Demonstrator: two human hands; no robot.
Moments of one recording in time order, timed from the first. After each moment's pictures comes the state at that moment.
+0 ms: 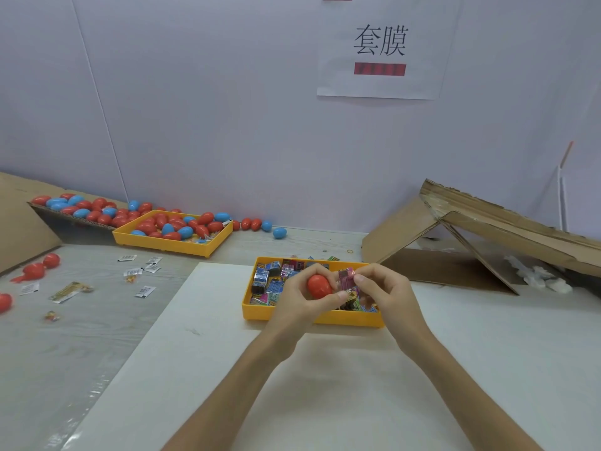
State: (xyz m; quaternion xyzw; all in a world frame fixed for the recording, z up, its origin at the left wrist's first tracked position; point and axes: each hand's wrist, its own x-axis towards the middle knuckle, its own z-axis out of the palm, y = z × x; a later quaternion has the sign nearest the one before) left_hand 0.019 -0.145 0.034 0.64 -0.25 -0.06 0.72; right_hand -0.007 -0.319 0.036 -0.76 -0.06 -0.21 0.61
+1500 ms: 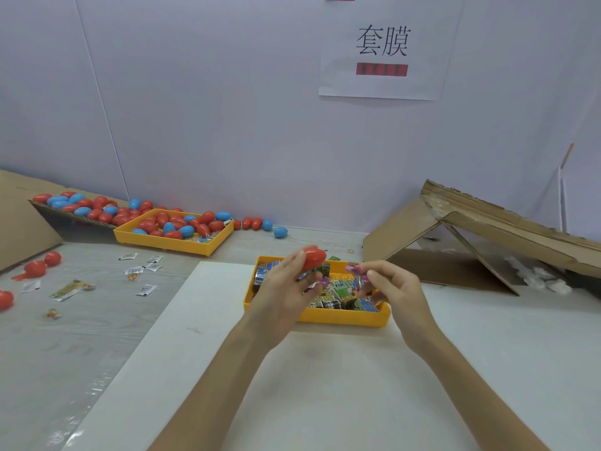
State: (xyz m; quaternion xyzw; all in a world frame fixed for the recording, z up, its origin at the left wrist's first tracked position) left_hand 0.033 -0.128 0.046 0.41 -0.12 -0.19 0.88; right_hand -0.005 -0.330 0.036 -0.74 -0.07 -0.20 0.64
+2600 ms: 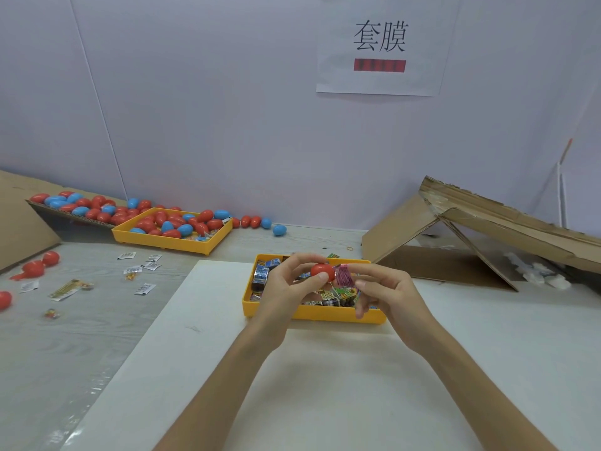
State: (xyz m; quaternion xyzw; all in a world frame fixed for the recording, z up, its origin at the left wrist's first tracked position) left_hand 0.031 -0.133 0.035 0.60 -0.20 -0.06 0.77; right_hand -0.014 -0.326 0.043 -0.72 -0.09 -0.10 0.68
